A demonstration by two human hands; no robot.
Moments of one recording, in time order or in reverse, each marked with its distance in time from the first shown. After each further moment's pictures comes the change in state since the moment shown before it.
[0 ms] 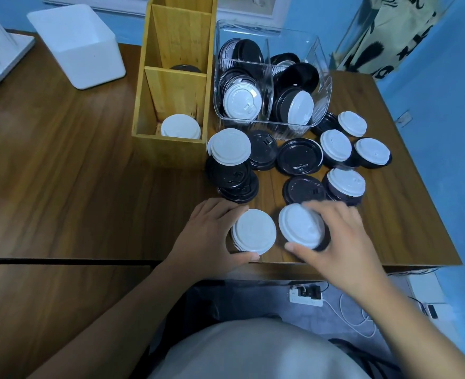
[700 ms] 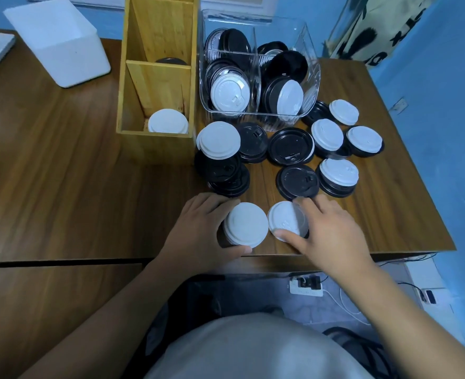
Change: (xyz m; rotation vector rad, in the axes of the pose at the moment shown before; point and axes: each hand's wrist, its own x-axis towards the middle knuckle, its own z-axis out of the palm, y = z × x) left_hand 0.000 -0.001 0.003 0.006 0.024 0.000; right_hand 0.010 0.018 0.014 -0.474 -0.085 -0.032
